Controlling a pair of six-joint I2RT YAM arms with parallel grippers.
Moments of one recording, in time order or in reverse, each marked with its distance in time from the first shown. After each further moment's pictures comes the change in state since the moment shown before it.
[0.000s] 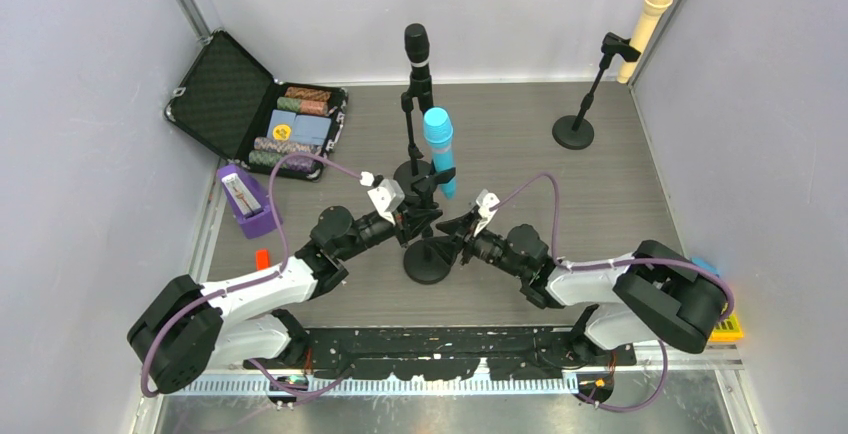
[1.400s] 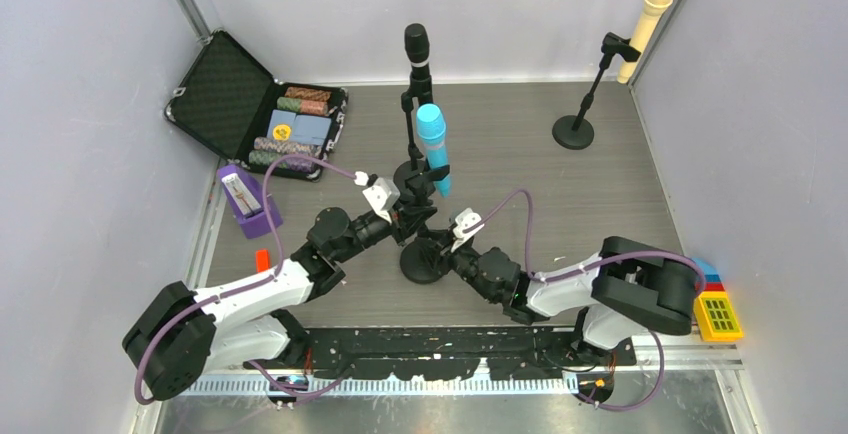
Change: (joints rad) left arm 0.002 -0.043 -0.010 -0.040 -0.052 -0.006; right arm 0.243 0.097 0.069 -0.003 0.452 -0.086
